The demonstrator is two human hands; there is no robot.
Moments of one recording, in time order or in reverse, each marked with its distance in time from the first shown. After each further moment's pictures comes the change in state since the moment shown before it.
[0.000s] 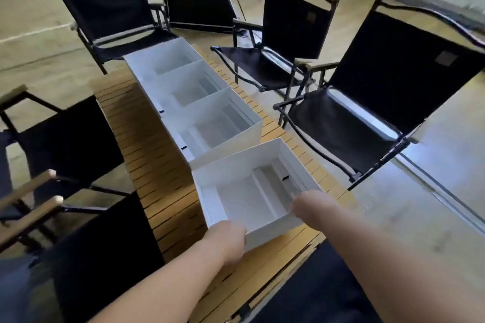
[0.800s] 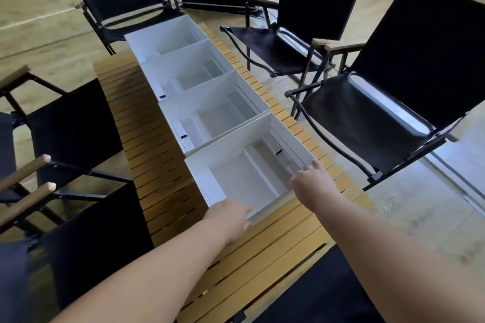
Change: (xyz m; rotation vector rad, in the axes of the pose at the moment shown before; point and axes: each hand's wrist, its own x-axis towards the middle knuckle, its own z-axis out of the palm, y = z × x) left_hand 0.072 -0.005 -0.001 0.114 0.050 0.012; right_hand 0.076 0.022 0.008 -0.160 0.309 -0.001
